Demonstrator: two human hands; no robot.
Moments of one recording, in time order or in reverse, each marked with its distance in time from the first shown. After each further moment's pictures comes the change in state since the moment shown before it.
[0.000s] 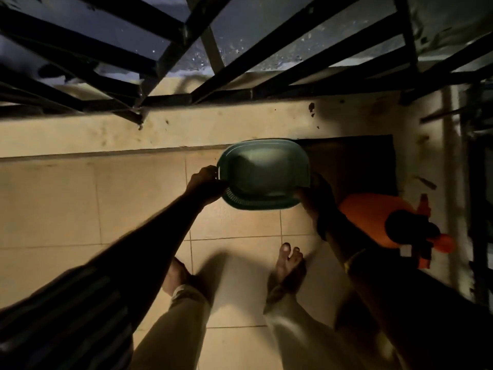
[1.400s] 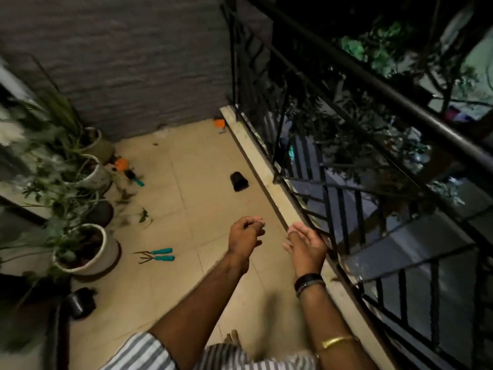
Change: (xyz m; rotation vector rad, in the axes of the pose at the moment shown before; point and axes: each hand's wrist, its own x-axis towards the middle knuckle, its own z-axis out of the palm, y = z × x) left_hand -0.649 -0.241 -0.324 -1.785 0.958 0.055; right_hand -0.638 -0.501 0.161 0.239 -0.662 -0.455
